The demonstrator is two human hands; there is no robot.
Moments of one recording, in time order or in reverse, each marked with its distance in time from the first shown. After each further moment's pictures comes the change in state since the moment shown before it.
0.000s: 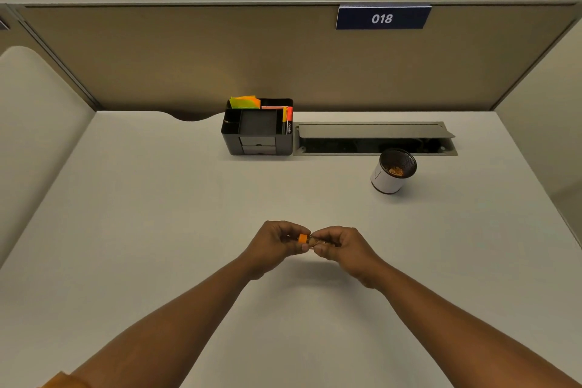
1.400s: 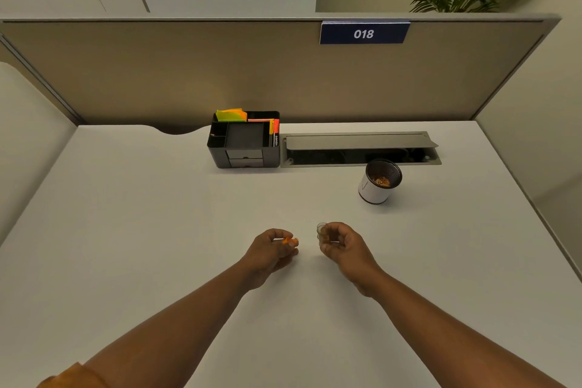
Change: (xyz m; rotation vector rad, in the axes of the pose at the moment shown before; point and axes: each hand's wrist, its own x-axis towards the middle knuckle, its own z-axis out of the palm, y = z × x) left_hand 0.036 -0.012 0.011 -0.334 0.136 -0.331; right_hand 0.004 0.000 -0.021 0.082 0.204 -0.002
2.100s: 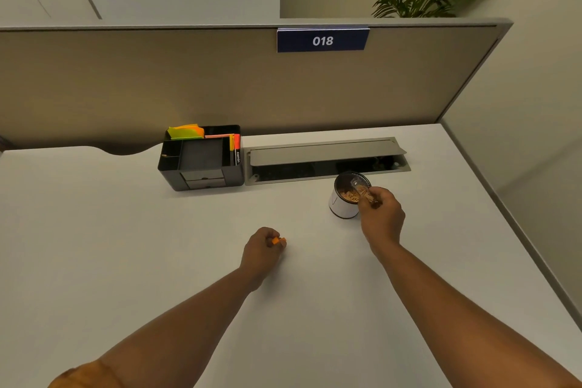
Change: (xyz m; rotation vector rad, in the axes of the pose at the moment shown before) left_hand 0.079 0.012 0.052 0.534 0.226 0.226; right_hand 0.086 -0.033 -0.111 -0.247 0.825 -0.095
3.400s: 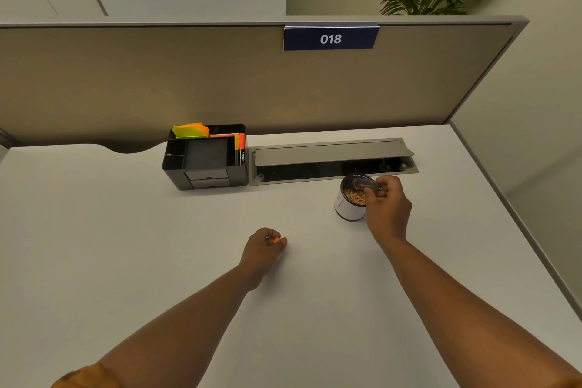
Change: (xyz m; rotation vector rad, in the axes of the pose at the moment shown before) left_hand 0.009 -0.004 -0.010 -0.127 -0.056 -0.088; right_hand 0.016 -0.006 0.005 -0.050 0.012 -0.192
